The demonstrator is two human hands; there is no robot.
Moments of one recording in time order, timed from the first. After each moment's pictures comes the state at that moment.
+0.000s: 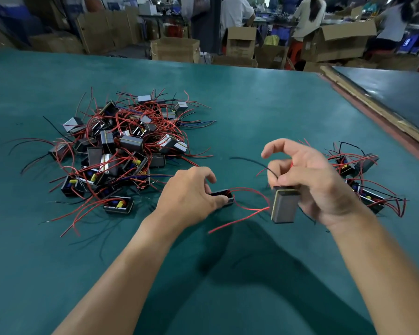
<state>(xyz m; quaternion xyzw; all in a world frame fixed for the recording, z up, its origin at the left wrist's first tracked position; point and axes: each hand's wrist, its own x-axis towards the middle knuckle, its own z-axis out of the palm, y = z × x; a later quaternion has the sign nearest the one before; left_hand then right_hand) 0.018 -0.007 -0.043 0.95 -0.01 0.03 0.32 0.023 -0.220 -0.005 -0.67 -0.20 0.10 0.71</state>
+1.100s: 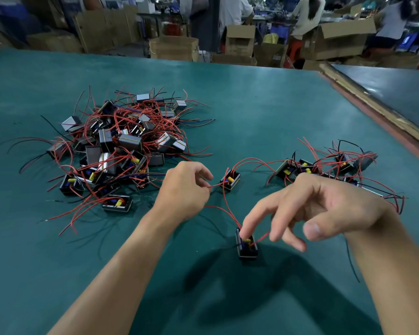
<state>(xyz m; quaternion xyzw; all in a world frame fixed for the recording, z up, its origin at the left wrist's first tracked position) 0.021 -0.005 -0.044 0.91 0.03 0.04 0.42 0.020 -0.247 0.005 -0.59 -0.49 0.38 0.52</state>
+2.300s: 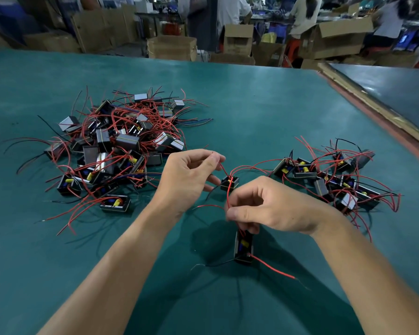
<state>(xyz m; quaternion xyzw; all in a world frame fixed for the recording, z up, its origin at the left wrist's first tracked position) 0.016 -0.017 -0.027 0.74 -0.02 0.07 0.67 0.012 -0.198 -0.020 -0.78 -0.28 0.26 0.50</state>
